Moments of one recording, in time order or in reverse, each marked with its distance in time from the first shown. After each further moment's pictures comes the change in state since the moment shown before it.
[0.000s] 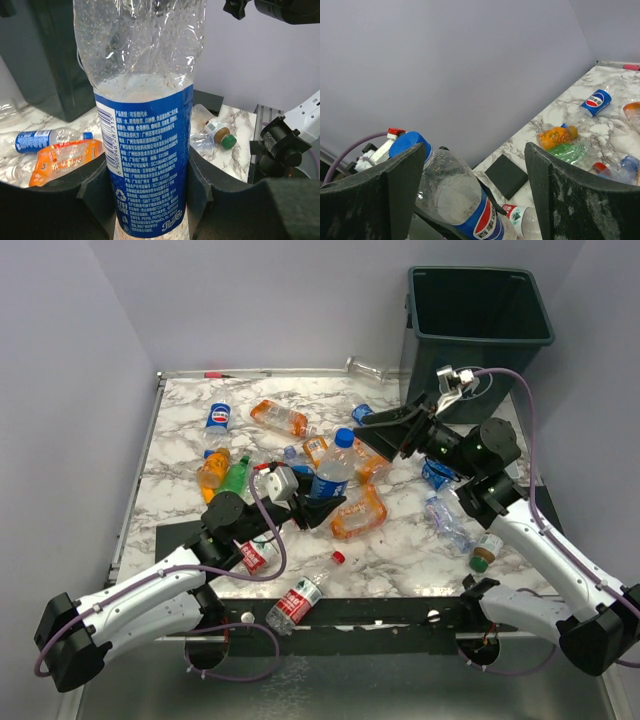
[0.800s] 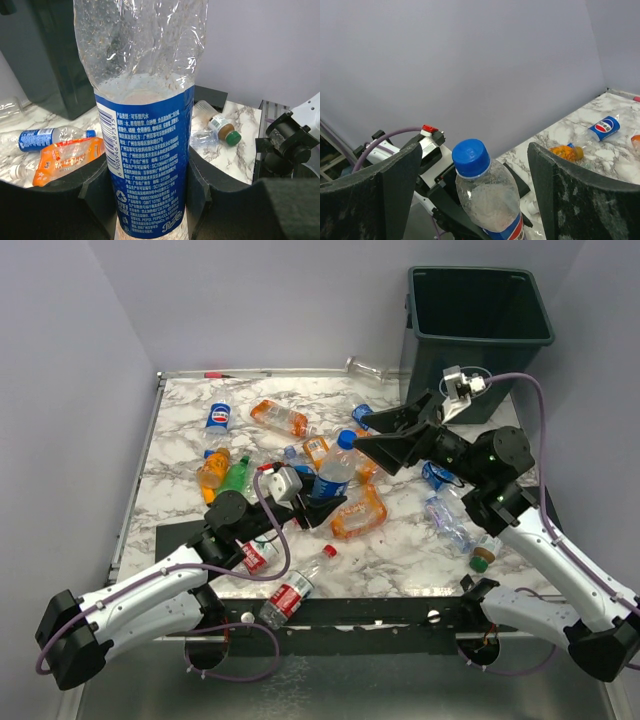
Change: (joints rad) left arm -0.001 0.016 0.000 0.013 -0.006 0.021; right arm 0.085 -0.055 0.039 0.008 0.027 -0.117
